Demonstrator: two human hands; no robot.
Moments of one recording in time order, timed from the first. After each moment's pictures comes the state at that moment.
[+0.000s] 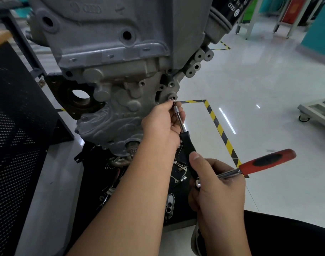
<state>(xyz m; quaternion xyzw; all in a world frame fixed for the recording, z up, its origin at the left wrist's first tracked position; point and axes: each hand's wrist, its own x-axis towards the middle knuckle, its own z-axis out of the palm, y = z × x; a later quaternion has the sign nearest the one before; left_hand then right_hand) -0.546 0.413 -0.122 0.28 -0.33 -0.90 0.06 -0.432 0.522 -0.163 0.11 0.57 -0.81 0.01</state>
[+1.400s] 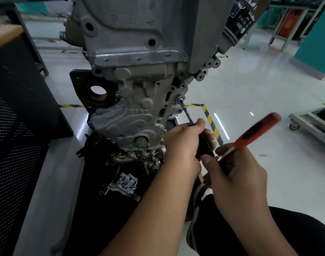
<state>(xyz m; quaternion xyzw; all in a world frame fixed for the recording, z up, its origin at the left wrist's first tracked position) -0.479 0.447 -0.125 0.24 -0.40 -0.88 -0.02 -0.415 0.553 -0.135 -0.03 0.88 -0.46 -0.13</state>
